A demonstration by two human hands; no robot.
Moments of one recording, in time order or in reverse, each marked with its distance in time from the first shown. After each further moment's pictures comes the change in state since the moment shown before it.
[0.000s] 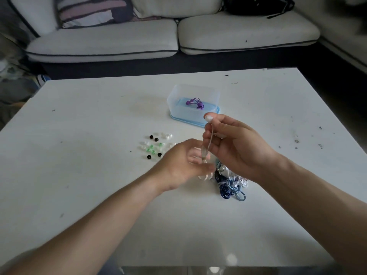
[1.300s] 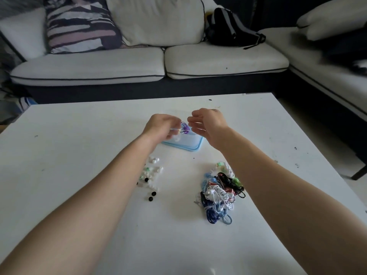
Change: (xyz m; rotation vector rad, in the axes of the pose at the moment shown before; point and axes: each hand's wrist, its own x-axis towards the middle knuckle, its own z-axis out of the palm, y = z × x) left_hand 0.131 0.038 -0.062 -0.091 0.322 -0.076; right_hand 0.114 -0.053 -0.001 -0.465 0.416 -0.073
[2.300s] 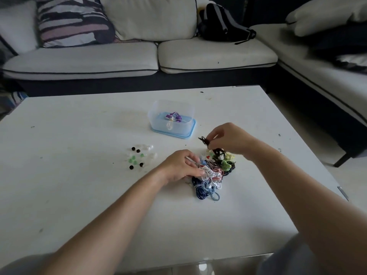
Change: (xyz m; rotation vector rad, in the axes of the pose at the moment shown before) left_hand -0.103 -0.062 0.061 0.254 -0.424 -0.037; right_hand -0.079 0.025 -0.090 -0.893 -0.135 -0.116
